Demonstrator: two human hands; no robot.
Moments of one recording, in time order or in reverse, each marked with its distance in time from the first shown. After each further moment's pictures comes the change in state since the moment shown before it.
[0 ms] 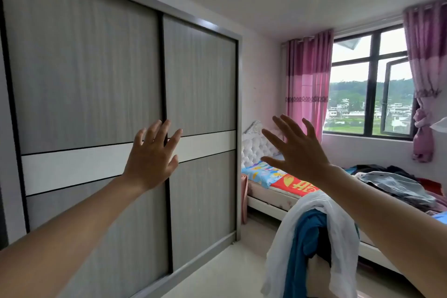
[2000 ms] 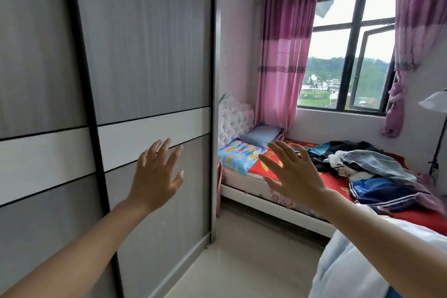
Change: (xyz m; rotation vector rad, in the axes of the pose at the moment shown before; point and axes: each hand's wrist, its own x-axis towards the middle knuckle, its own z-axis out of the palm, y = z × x) left_hand 0.107 -0.034 0.524 -0.397 -0.169 -0.065; right_hand 0.100 0.032 0.473 -0.175 -0.094 0.018
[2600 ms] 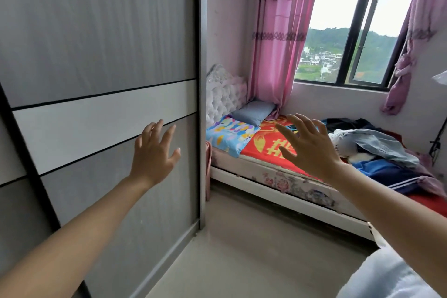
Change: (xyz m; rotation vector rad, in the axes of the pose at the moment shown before) left_hand 0.120 -0.027 0.213 -0.192 -0.126 -0.182; right_hand 0.034 0.082 0.197 0.041 -0.163 0.118
